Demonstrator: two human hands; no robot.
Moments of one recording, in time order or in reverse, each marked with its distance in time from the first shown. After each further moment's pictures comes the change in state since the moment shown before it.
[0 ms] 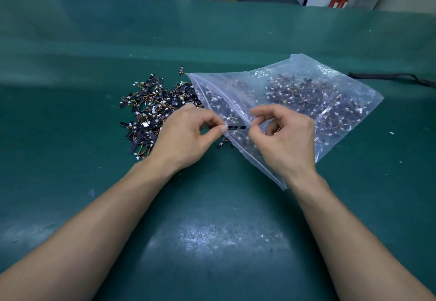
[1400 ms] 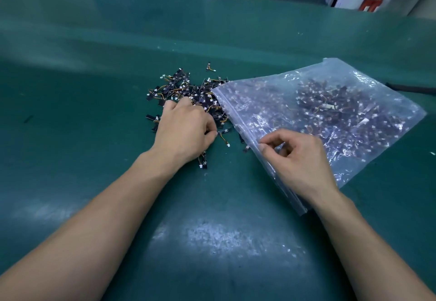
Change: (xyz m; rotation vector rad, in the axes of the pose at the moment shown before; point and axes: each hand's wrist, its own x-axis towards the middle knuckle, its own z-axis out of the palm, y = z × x) left_hand -0.005 -0.038 -0.025 0.548 -0.106 -0.163; right_hand -0.011 0.007 0.016 -0.027 -0.339 0.076
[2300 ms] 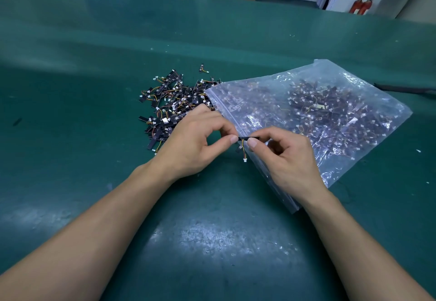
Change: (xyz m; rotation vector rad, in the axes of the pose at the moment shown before) left_hand -0.017 0.020 -0.005 -0.628 0.111 0.330; right_hand -0.001 -0.002 0.003 0.231 -0.008 -0.126
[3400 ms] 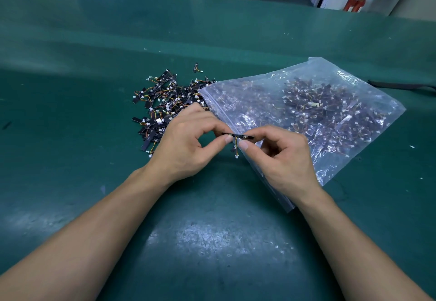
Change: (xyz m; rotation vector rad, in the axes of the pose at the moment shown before) left_hand -0.003 0.002 0.002 0.024 0.136 0.070; right_hand -0.002 0.000 0.002 0.021 0.056 -0.100
